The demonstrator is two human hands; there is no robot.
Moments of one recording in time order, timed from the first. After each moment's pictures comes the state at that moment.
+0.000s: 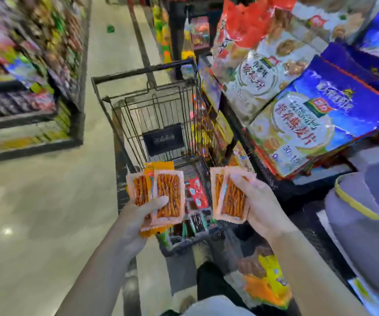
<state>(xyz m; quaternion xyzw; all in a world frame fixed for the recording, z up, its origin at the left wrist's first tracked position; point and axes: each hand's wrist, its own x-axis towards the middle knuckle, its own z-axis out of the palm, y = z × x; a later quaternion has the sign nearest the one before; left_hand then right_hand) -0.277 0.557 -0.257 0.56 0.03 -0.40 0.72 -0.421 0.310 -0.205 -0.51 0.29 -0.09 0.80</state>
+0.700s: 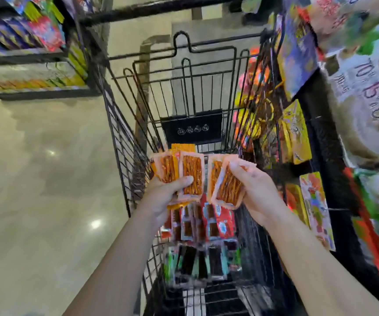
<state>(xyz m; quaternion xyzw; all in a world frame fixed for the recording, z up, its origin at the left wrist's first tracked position) -0.042 0.418 -0.415 0.63 0.21 -0.33 0.67 -0.107 0.203 -0.387 -0.48 0.37 0.07 0.79</state>
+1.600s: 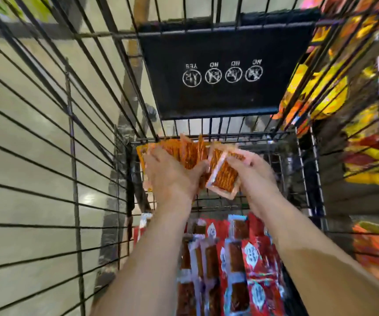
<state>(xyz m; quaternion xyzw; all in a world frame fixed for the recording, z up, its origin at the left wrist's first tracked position) 0.057 0.368 -0.710 0.92 0.22 -0.15 0.29 0.017 0.221 -0.732 -0.62 0.44 0.10 0.64</state>
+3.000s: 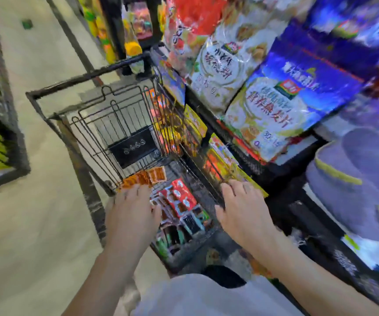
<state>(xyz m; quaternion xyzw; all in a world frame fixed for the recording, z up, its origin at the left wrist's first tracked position) -0.216 0.526 -0.203 0.93 -0.36 -0.09 -0.02 -0.385 0.368 -0.209 -0.94 0.33 0.09 -0.01</state>
